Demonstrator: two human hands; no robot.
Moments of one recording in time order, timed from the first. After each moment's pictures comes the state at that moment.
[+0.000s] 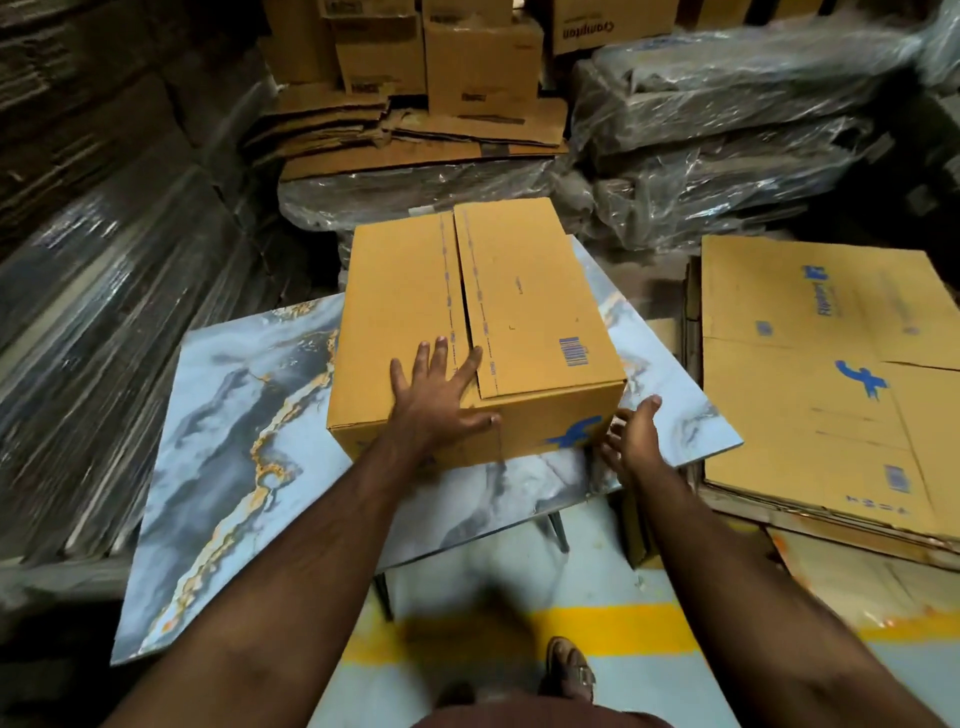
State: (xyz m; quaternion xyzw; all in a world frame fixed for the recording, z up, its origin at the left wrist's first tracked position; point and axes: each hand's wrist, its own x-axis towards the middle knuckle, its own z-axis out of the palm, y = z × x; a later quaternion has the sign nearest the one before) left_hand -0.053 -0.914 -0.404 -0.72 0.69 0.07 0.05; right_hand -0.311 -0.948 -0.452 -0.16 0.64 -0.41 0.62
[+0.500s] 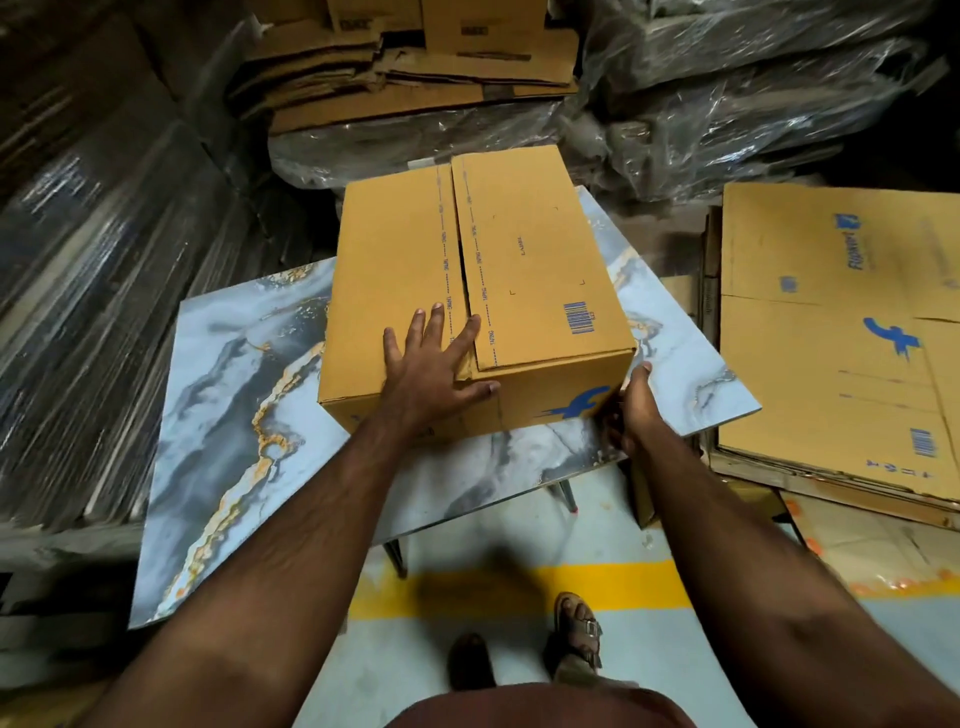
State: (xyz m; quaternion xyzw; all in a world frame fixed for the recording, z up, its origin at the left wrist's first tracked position) left_hand -0.047 -0.912 -0.410 -0.71 0.70 0.05 0.02; right_hand -0.310 -0.952 -0.463 -0.20 0.62 -0.32 0.69
